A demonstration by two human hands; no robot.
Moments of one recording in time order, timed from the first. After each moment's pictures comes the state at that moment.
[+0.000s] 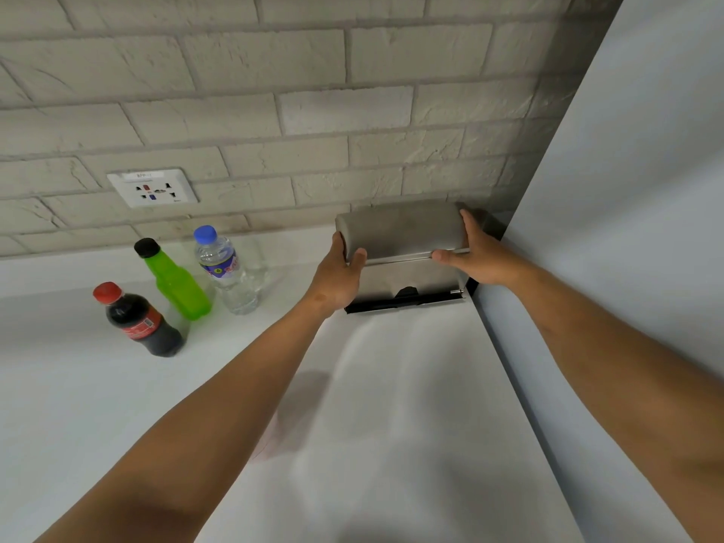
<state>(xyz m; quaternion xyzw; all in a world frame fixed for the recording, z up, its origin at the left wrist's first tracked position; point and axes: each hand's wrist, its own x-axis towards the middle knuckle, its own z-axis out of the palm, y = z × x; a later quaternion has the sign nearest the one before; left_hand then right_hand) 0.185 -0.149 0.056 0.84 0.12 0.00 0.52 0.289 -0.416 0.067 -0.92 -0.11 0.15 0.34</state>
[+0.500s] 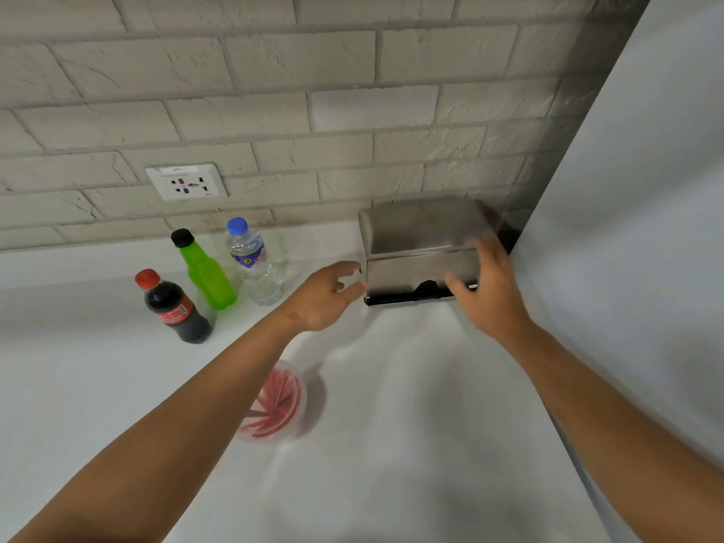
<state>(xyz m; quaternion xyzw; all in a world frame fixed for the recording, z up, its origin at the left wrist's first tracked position) 0.115 -0.090 0.070 0.89 0.04 -0.08 0.44 0.177 -0.381 0.052 -0.93 -0.10 -0.08 0.34</state>
